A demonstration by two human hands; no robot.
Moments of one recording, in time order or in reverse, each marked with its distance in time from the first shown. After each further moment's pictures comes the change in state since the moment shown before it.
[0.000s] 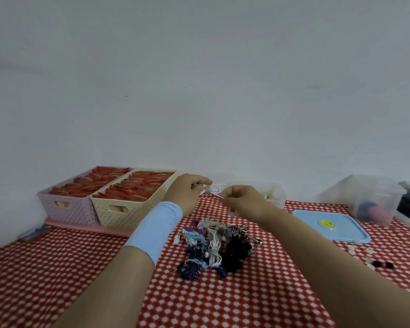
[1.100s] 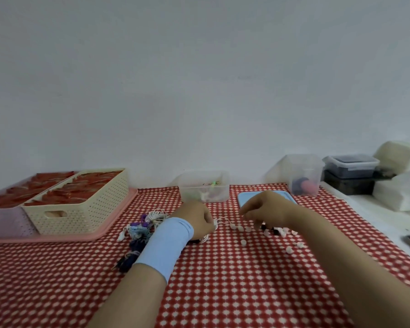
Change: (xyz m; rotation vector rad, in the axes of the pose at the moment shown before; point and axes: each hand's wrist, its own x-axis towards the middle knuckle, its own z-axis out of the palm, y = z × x) left_hand -0.037 0.065 0.128 0.430 -0.470 0.048; right_hand -0.100 0.075 -0.140 -0.363 -0.017 0.200
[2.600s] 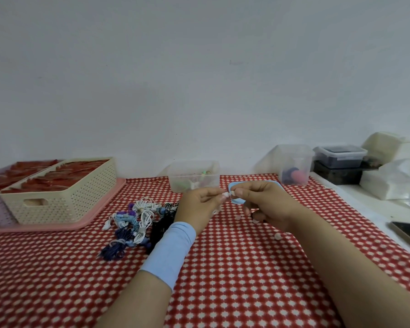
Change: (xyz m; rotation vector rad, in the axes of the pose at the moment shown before) left_hand -0.005 0.026 0.045 -0.910 0.360 0.131; right_hand -0.016 0.015 0.017 0.717 0.077 -0.079
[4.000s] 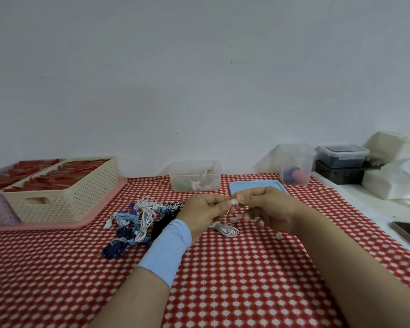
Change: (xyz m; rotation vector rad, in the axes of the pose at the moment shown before) left_hand -0.001 -0.006 0.000 -0.219 -0.239 -0.158; right_hand -0.002 0.002 -0.004 0.081 -0.124 0.159
